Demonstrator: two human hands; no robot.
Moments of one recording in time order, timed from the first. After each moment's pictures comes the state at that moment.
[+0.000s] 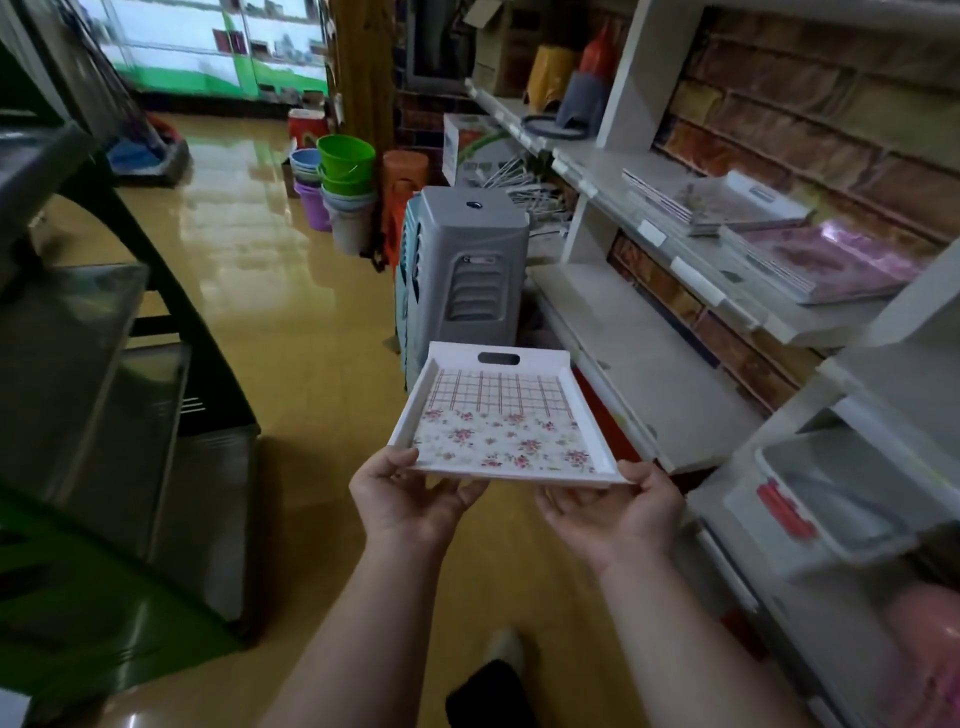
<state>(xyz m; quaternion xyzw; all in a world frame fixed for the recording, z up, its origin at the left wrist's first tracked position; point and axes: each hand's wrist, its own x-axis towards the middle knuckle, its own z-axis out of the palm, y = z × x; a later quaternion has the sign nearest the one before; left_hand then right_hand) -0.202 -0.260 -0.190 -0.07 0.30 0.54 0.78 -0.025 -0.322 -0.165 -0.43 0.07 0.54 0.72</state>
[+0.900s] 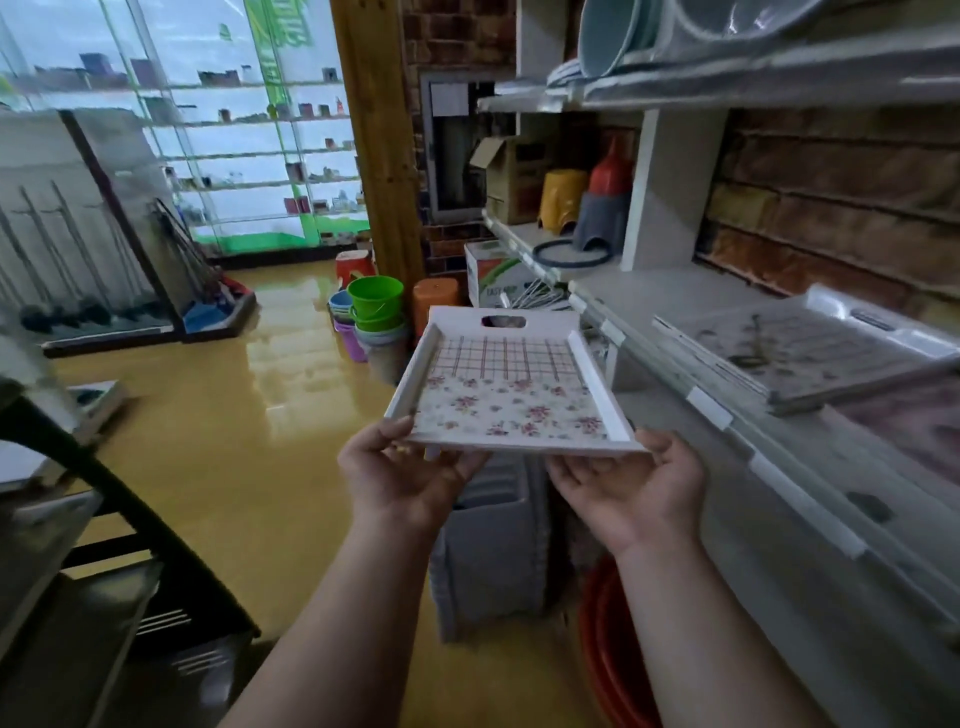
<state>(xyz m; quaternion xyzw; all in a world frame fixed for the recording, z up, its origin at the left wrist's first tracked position) -0.010 0.138 -0.062 0.09 0.26 0.61 0.74 0.192 0.089 -0.080 -0.28 0.00 0.60 0.75</state>
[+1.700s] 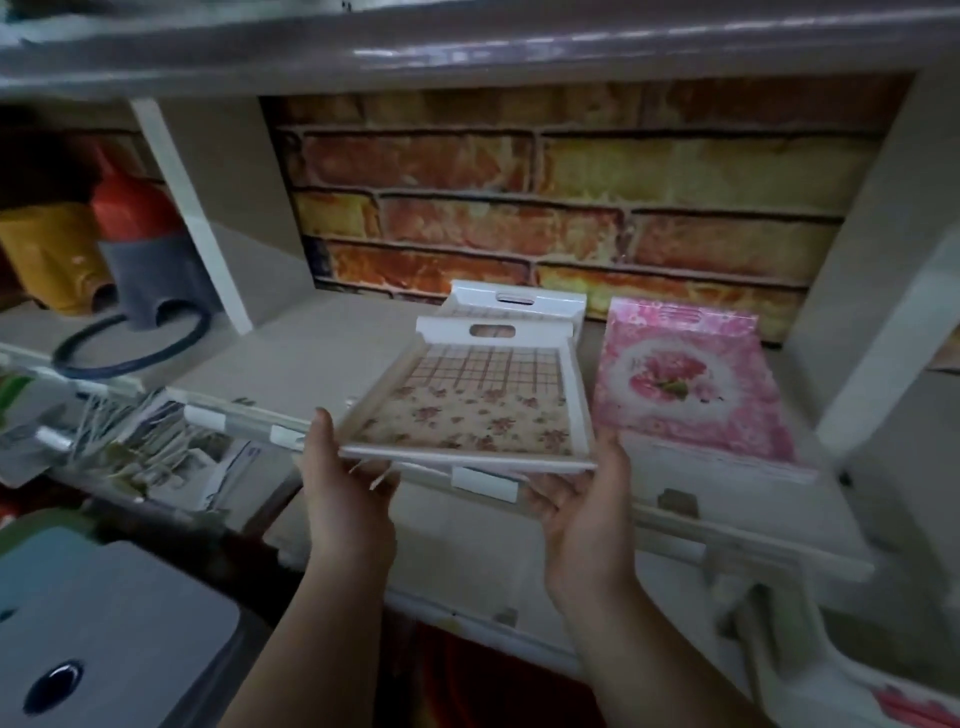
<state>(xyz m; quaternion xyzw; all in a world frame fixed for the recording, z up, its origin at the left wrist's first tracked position) 0.317 0.405 -0.105 0.32 0.31 0.34 0.83 0.363 0.229 -0.112 -0.45 0.11 0.07 0.88</state>
